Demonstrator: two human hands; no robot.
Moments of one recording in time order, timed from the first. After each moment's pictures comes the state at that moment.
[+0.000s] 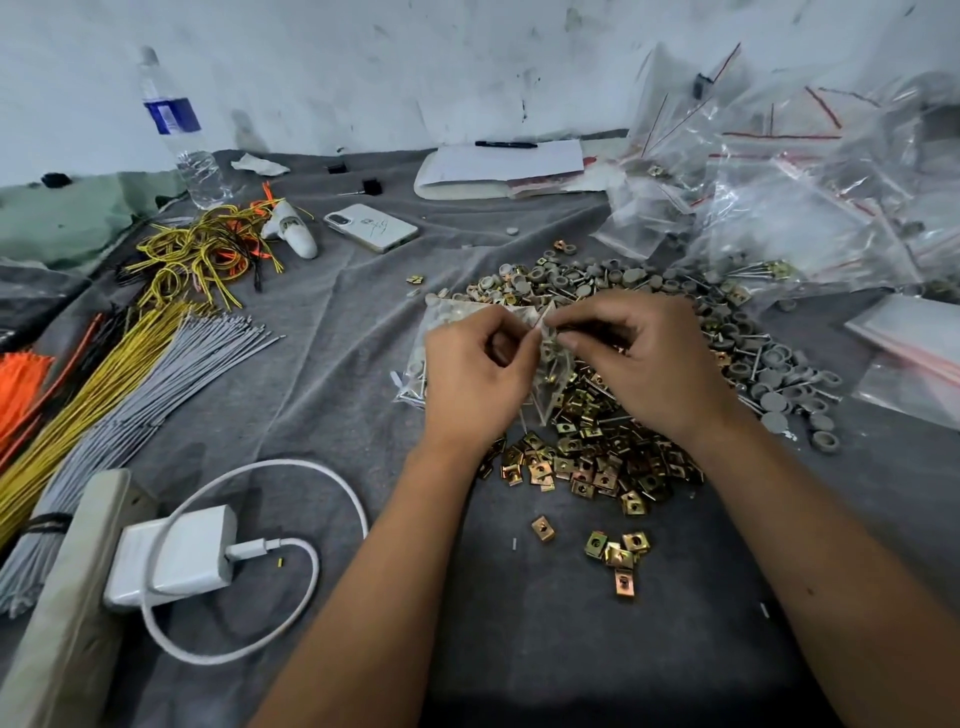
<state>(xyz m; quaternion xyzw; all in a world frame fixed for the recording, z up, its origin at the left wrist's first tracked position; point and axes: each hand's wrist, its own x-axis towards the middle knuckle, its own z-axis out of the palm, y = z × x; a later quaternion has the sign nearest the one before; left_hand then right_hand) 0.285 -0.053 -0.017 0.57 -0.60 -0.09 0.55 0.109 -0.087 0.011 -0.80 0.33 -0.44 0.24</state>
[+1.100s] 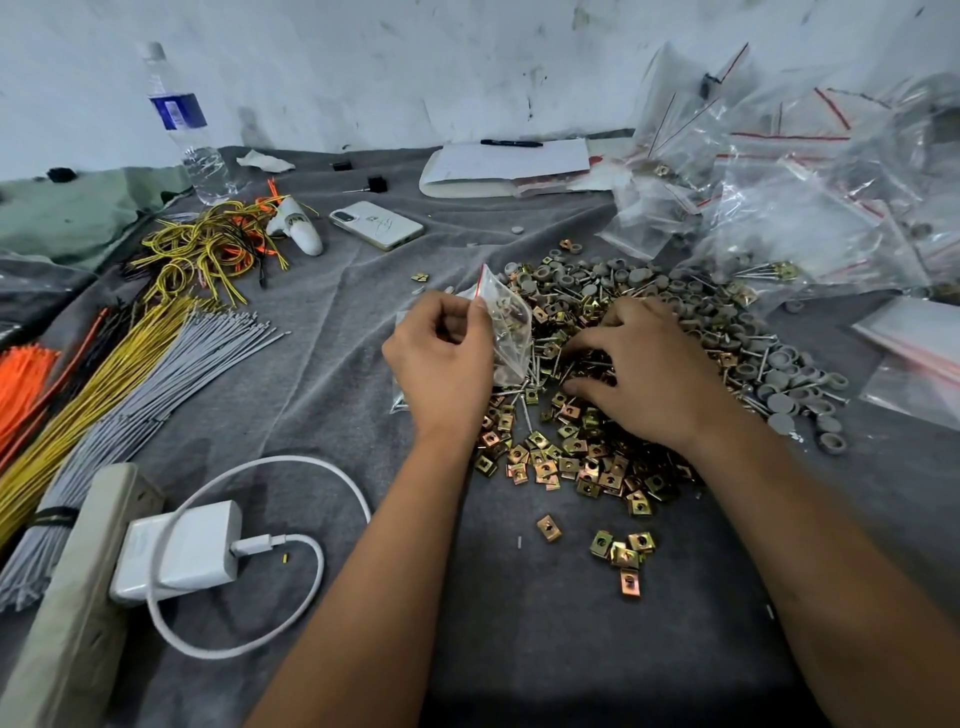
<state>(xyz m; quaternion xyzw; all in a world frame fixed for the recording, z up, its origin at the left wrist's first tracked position) 0.294 -0.056 -0.013 0.60 -0.40 -0.09 0.68 0.108 -0.093 0.003 -0.86 0.48 -0.17 0.03</state>
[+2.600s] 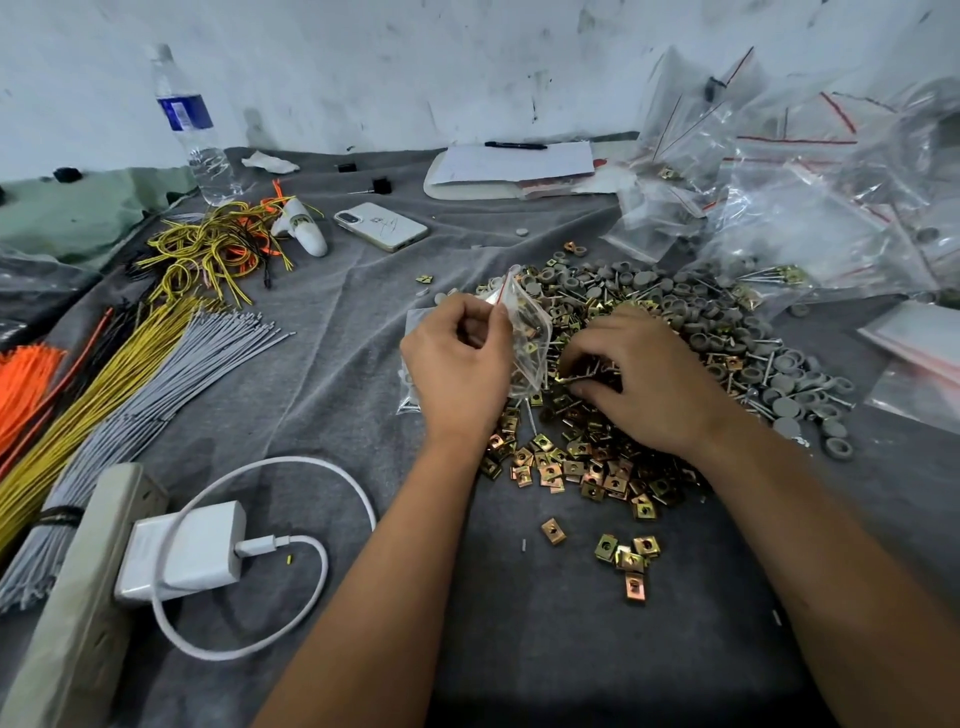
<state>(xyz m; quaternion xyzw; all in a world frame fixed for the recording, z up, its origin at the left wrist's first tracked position) 0.289 -0.056 -0.014 0.60 -0.45 -0.08 0.66 0.106 -0.093 0.001 -0.89 0.37 -0.24 0.09</state>
